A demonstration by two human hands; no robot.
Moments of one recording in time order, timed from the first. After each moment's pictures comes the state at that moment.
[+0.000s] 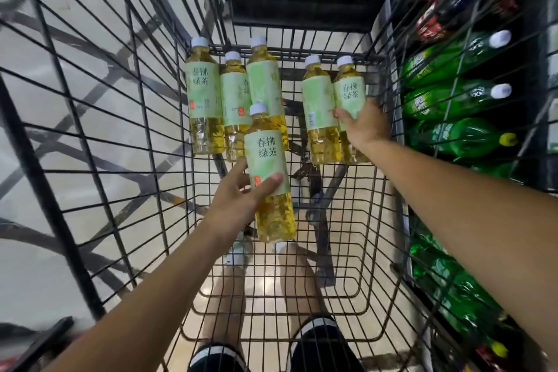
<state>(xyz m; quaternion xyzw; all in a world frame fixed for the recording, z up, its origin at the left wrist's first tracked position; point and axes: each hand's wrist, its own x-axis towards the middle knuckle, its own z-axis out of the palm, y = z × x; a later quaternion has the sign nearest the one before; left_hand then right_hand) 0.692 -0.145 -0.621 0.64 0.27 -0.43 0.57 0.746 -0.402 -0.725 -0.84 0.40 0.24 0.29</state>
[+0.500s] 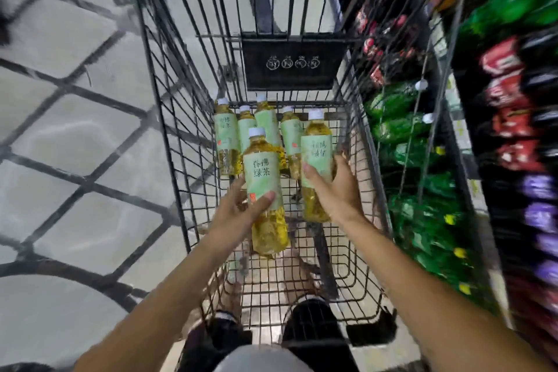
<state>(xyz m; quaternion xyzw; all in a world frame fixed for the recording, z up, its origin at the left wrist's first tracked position) 0.686 -0.113 -0.484 0.68 0.19 -0.42 0.57 0.668 -0.315 -0.510 -0.73 0.40 0.14 0.53</state>
